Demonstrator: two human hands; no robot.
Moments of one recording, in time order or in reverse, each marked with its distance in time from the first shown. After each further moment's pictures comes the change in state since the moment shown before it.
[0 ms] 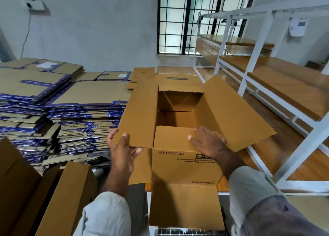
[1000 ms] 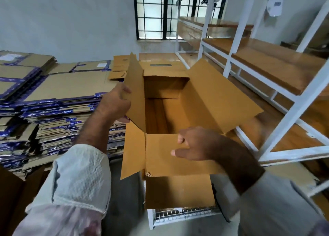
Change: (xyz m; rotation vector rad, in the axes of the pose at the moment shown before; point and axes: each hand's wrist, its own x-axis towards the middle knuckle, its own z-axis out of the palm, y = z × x) left_hand 0.029 0.101 0.064 1.197 -0.401 0.258; right_hand -0.102 -0.070 -0.052 -0.143 -0.277 -0.219
